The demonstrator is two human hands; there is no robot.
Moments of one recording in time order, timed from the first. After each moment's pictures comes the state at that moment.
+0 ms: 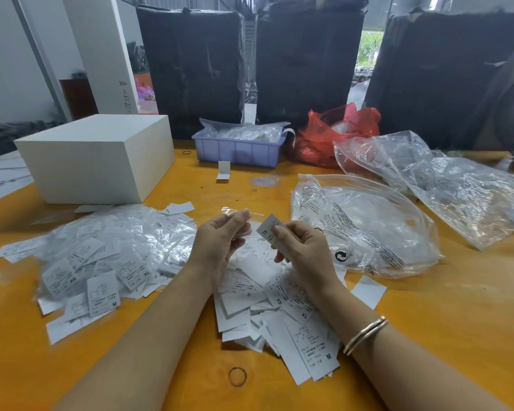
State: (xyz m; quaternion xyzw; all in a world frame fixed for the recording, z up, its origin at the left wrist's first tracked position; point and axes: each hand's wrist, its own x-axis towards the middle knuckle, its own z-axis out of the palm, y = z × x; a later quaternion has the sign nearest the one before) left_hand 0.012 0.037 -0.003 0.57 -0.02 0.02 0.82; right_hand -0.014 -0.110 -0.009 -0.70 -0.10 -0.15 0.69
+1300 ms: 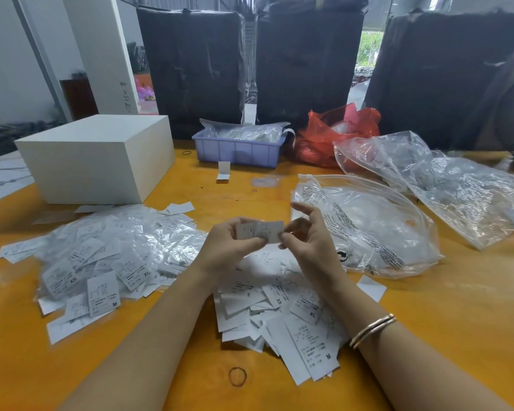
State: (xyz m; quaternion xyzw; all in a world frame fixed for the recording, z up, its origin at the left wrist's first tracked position) left_hand 0.008 0.037 -0.003 0.74 -0.11 0.02 0.67; right_hand -0.007 -0.123 -0.008 -0.73 -0.13 -0.17 0.65
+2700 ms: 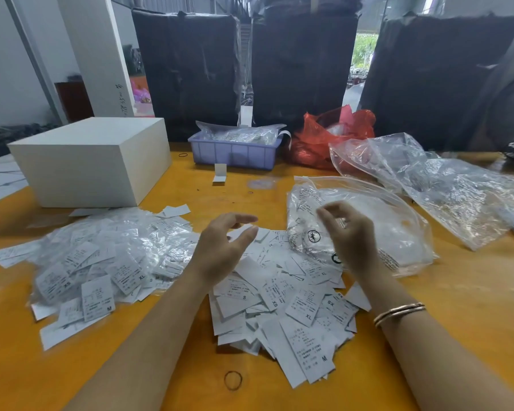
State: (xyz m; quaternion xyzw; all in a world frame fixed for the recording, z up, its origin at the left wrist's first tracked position) left_hand 0.004 0.038 0.002 0.84 -0.16 0.13 0.51; right_hand 0.008 -0.182 0.002 -0.83 -0.12 -0.37 0.41
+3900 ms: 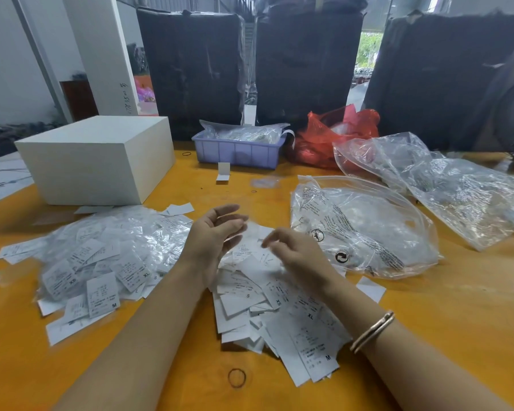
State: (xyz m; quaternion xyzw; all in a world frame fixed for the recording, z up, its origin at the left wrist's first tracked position) left_hand 0.016 0.050 0.001 0.59 -0.03 0.01 0.81; right_hand -0.012 -0.117 -0.005 -0.87 -0.17 -0.08 0.46
